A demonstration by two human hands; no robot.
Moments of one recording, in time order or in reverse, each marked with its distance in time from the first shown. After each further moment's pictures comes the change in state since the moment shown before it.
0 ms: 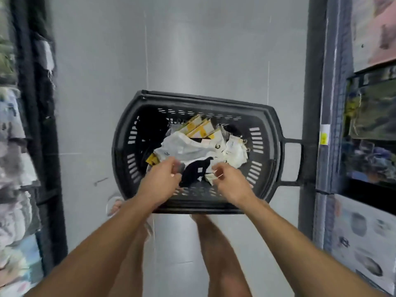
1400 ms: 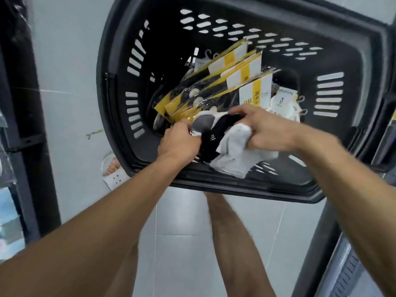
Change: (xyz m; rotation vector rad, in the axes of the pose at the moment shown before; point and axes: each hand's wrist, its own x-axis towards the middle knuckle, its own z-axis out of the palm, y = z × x) left_hand 0.070 -0.067 0.077 -0.187 0.069 -0.268; right_hand 0.103 0.014 0.021 -0.385 -0.411 -0.311
